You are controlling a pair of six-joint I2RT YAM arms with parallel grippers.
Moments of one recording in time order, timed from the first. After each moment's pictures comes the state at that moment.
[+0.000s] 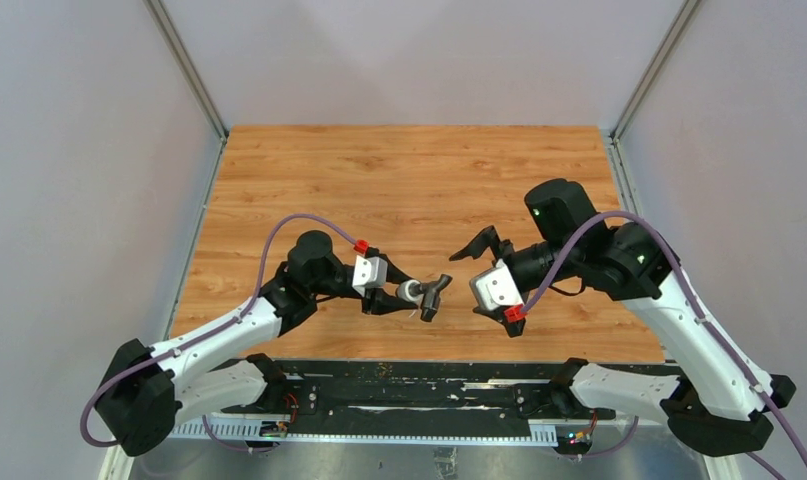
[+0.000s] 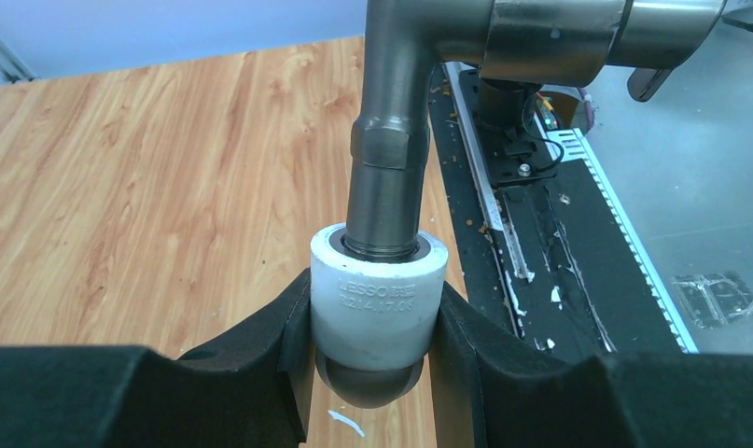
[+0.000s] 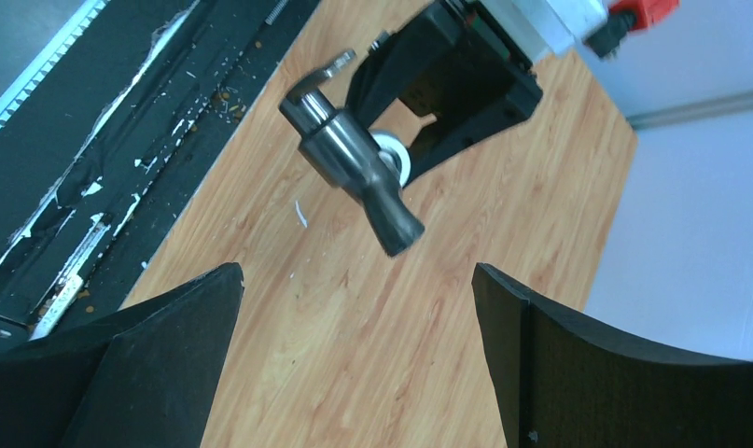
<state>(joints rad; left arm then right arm) -0.71 1.01 0.53 0.36 0.93 0.23 0.78 1.05 1.51 -1.23 -0.70 -1.28</state>
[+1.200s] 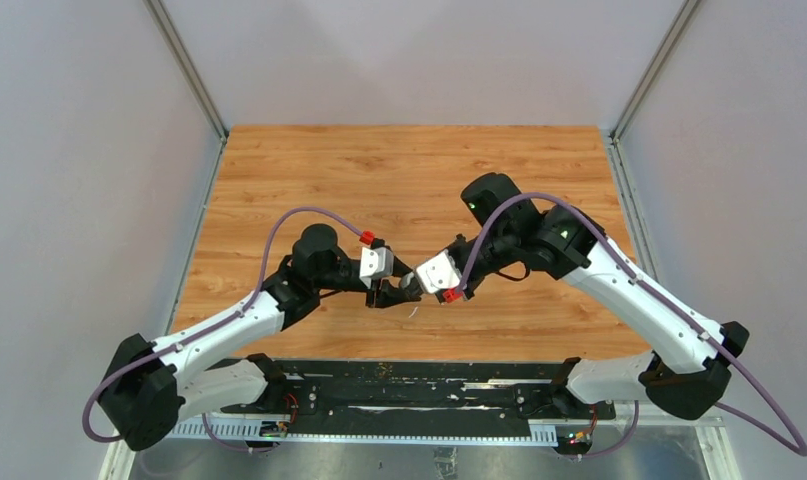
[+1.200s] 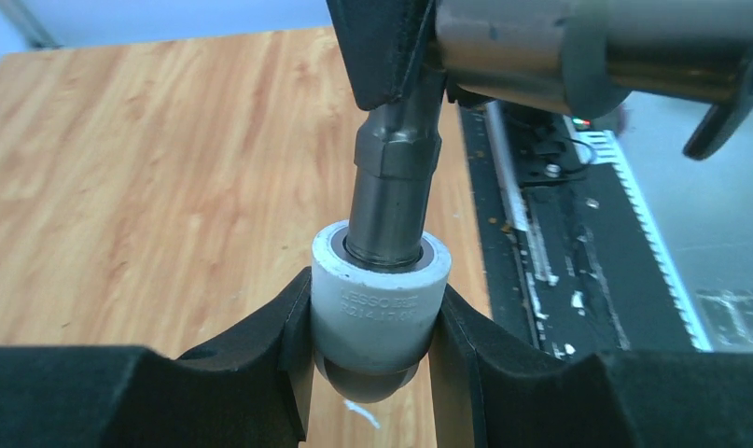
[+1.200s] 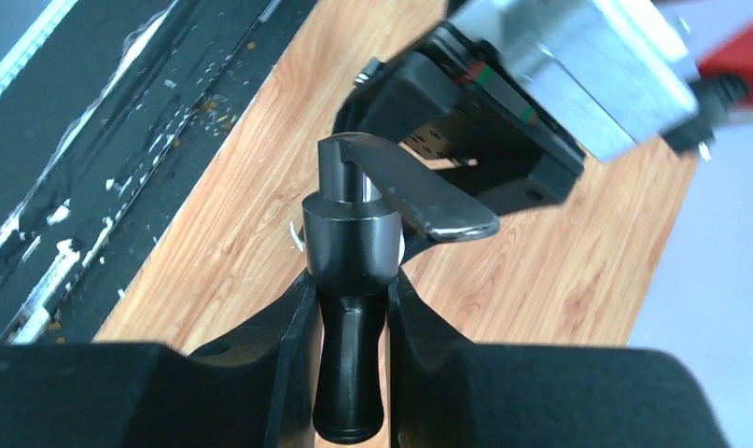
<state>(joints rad) -0.71 1.07 0.60 0.30 0.90 0.23 0.90 1.26 1.52 -1.13 -0.66 -1.28</state>
